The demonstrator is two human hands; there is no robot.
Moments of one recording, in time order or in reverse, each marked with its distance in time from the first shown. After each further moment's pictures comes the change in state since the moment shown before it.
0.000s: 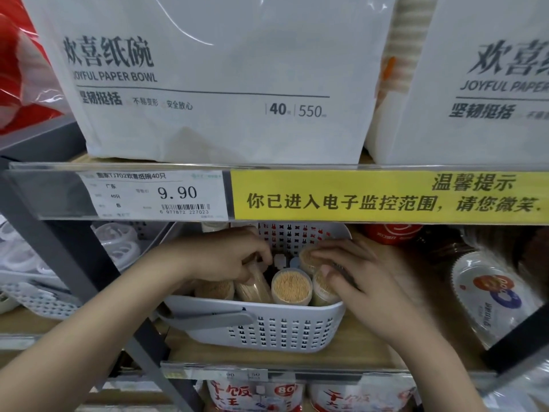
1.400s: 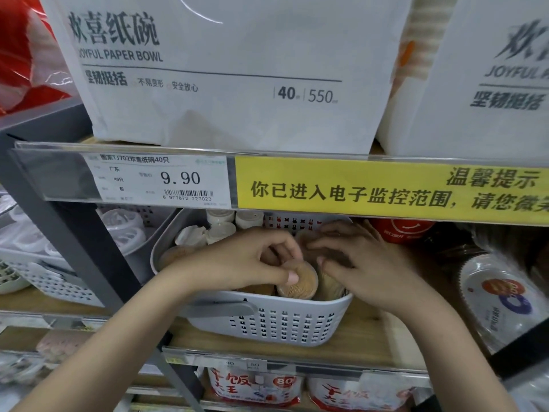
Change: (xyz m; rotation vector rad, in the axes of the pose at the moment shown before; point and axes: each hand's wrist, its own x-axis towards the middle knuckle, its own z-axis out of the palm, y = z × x) left_hand -0.012 0.029 0.020 -0.568 0.134 0.116; right_hand 0.027 -0.005 -0.015 -0.208 -0.181 -0.008
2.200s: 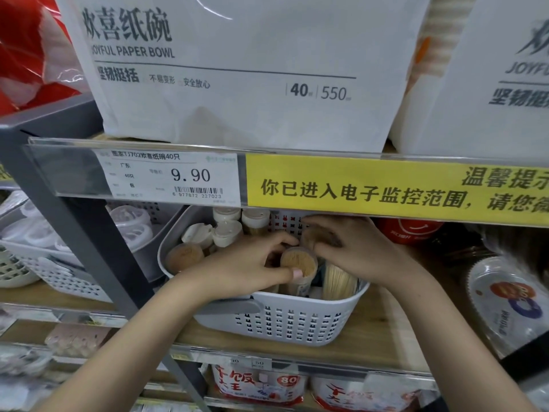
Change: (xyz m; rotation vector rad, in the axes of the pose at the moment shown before) left_hand 0.003 -0.024 0.008 0.135 0.103 -0.077; right_hand 0.037 0.010 0.012 0.070 -0.019 -0.023
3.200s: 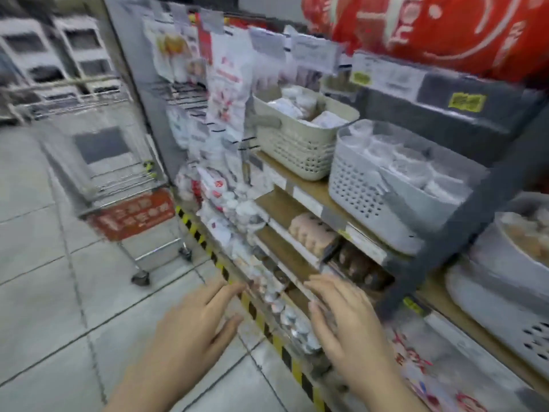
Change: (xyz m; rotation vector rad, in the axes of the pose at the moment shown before) left_hand -0.411 -0.104 0.051 0.319 0.658 -0.764; right_hand -0.089 -0.284 0.198 0.228 -0.226 -0.550
